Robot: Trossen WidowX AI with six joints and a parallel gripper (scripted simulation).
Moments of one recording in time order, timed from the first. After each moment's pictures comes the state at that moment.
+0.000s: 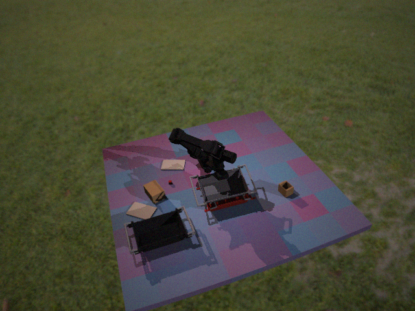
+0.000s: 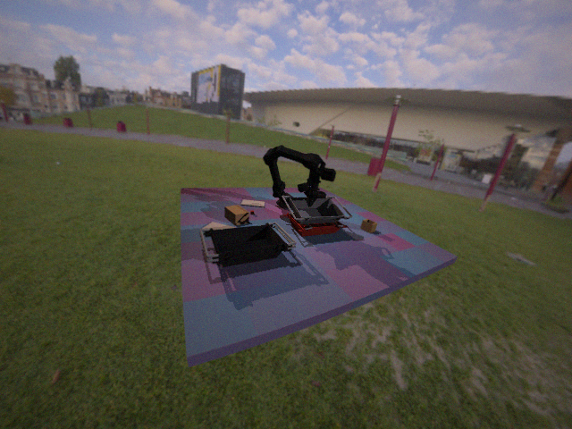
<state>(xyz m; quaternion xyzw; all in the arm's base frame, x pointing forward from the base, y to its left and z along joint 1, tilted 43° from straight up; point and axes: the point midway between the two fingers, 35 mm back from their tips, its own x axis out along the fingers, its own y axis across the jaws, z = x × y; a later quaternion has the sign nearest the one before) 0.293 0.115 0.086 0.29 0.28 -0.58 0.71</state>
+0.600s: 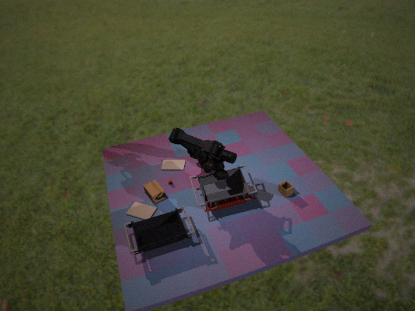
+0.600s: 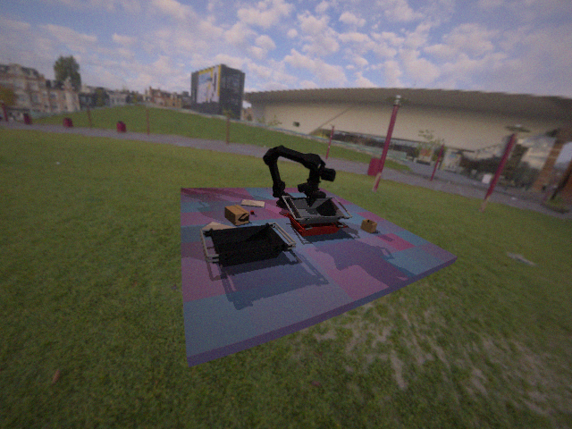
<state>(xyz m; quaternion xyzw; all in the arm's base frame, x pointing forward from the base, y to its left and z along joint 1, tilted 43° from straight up) 0.293 0.115 0.085 0.29 0.28 -0.58 0.71</state>
